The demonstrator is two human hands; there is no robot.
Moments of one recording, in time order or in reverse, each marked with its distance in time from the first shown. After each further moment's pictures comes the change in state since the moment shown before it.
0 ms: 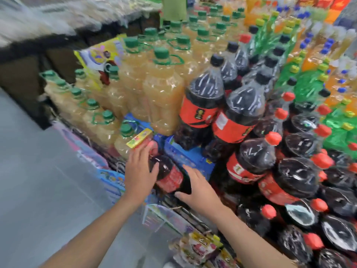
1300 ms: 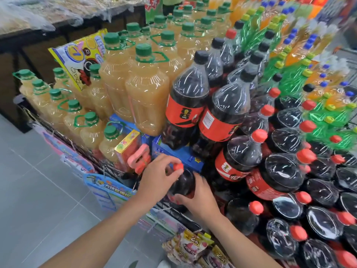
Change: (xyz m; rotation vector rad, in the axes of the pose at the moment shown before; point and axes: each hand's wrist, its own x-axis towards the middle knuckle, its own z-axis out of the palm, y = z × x) left_hand 0.000 0.074 0.009 -0.403 -0.326 -0.011; right_hand -0.012 0.038 0.017 0.191 0.193 0.277
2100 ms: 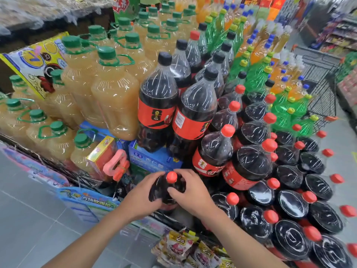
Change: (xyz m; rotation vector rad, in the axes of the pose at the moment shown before) left_hand -0.018 -0.031 0.025 0.025 -0.424 -0.035; right_hand -0.010 -0.012 -0.049 -0.040 0.075 -0.131
